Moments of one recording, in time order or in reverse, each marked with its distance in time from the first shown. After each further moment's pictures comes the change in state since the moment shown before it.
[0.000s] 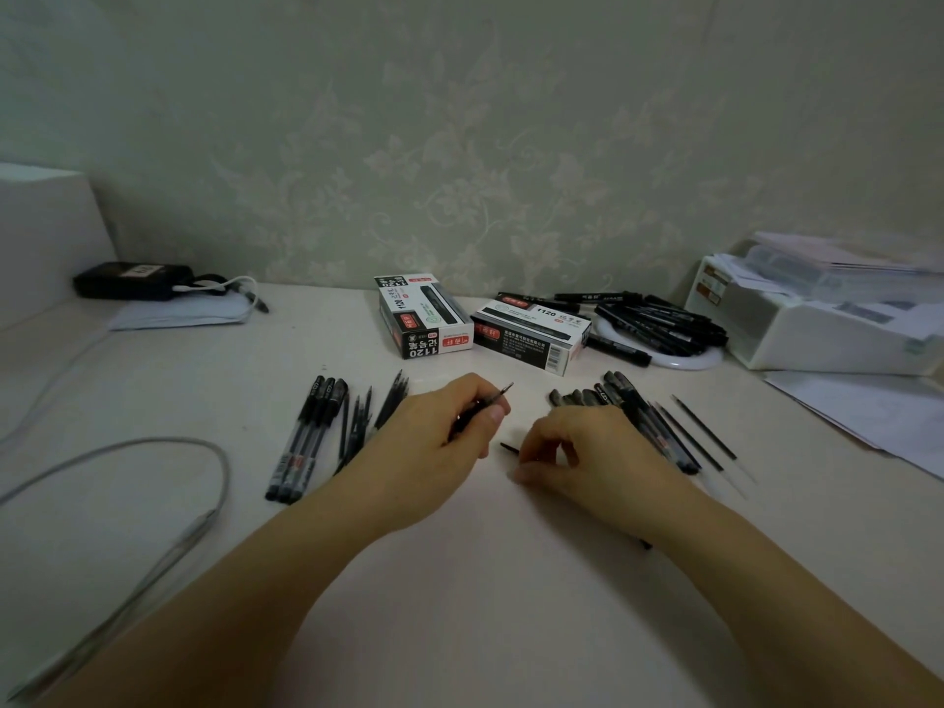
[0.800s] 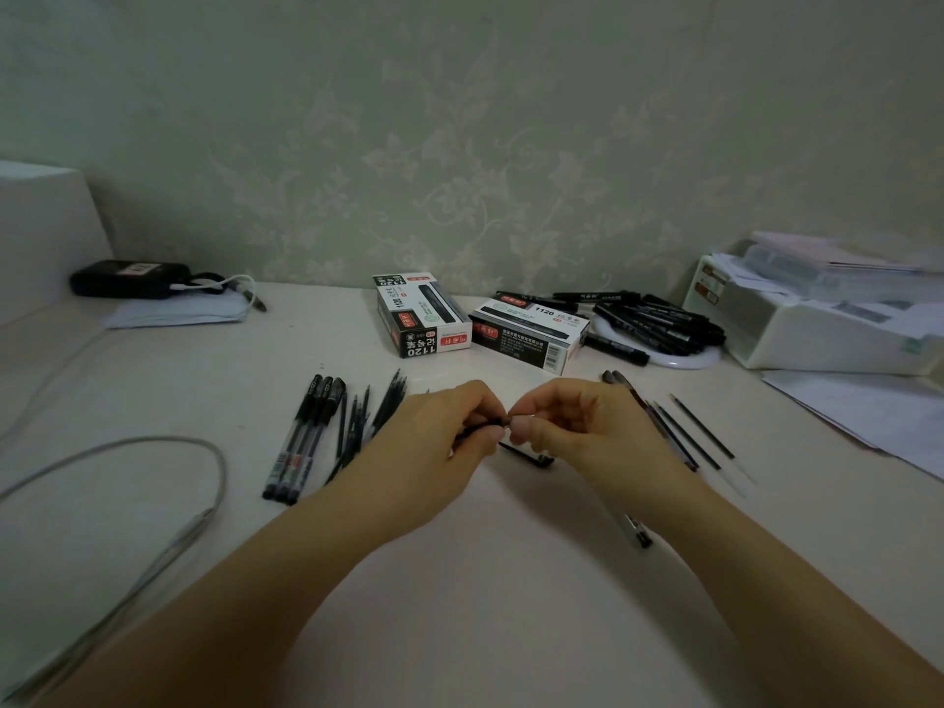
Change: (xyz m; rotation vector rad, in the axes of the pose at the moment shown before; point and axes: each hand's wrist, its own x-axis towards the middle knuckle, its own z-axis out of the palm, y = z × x) left_hand -0.001 0.006 0.001 0.061 0.024 0.069; right_hand 0.005 -0.004 -0.001 0.688 0.129 0.085
